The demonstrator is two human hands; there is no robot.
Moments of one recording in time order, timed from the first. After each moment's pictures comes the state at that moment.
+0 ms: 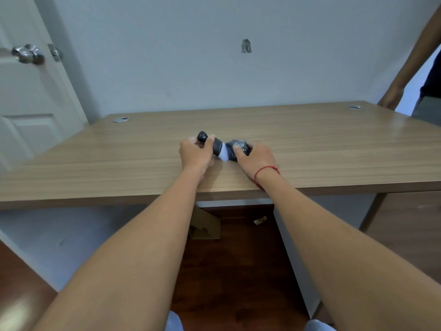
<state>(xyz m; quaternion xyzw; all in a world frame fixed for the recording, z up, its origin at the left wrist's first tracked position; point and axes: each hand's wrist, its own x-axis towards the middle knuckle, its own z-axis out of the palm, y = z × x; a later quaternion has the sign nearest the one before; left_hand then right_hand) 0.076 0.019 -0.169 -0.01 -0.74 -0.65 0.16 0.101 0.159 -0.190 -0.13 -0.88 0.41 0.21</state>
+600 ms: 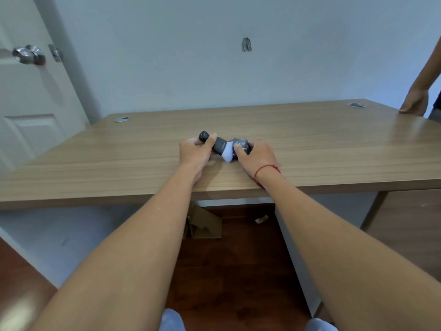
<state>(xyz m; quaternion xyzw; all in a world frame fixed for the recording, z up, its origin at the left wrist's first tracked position) 0.081 0.014 -0.165 -0.02 -0.72 -0.69 0.06 0.104 0.158 -0.189 -0.14 -0.88 0.41 0.21</state>
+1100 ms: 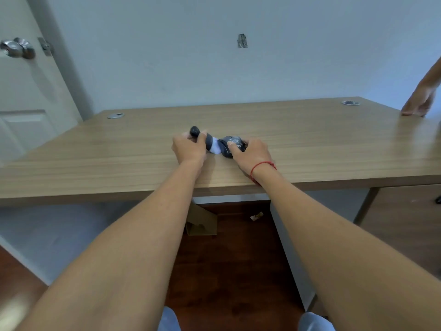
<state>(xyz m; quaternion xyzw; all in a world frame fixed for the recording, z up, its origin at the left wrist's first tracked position) 0.077 0.025 -0.163 0.05 -0.73 -0.66 0.19 0.108 0.157 -0.187 -0.12 -0.88 0.42 0.20</state>
